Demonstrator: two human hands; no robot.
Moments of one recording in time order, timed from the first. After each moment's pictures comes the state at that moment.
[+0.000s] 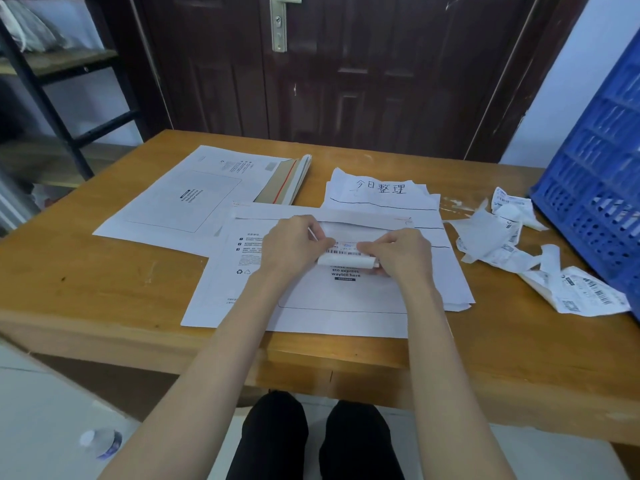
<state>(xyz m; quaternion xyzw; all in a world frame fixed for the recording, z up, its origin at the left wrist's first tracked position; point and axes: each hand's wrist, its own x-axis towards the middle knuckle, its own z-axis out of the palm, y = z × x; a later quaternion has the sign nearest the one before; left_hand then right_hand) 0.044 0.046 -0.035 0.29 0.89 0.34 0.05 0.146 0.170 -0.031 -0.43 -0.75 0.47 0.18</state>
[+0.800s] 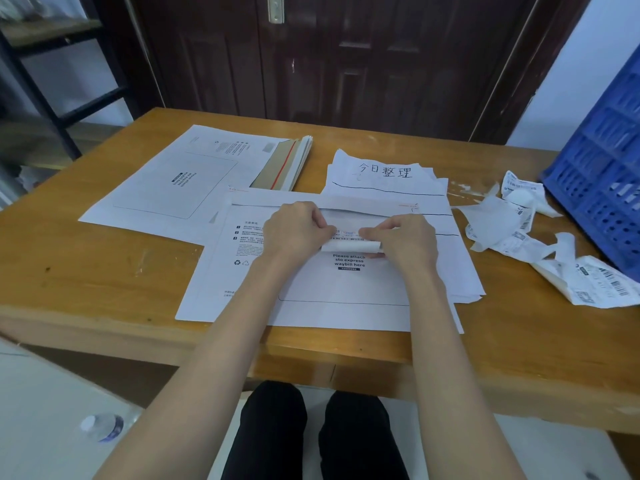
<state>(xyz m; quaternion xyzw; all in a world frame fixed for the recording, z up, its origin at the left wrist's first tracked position) 0.031 0.059 -0.048 0.27 0.91 0.31 0.05 0.140 0.176 -0.039 -0.44 -0.78 0.42 0.17</state>
